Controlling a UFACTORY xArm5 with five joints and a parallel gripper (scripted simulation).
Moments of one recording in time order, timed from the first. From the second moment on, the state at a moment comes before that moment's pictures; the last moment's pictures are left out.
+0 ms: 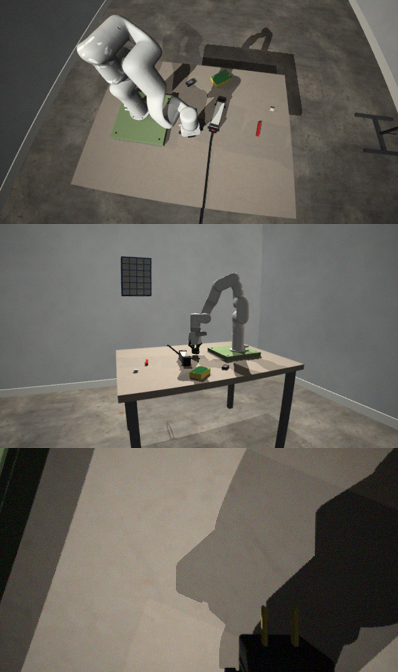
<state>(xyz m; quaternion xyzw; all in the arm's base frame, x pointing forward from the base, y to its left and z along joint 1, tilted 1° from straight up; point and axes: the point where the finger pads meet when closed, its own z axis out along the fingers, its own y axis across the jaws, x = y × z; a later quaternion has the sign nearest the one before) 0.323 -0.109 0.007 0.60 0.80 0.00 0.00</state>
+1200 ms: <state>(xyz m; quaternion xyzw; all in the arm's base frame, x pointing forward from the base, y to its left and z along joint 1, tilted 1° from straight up) 0.324 -0.109 0.037 0.61 0.80 0.00 0.01</state>
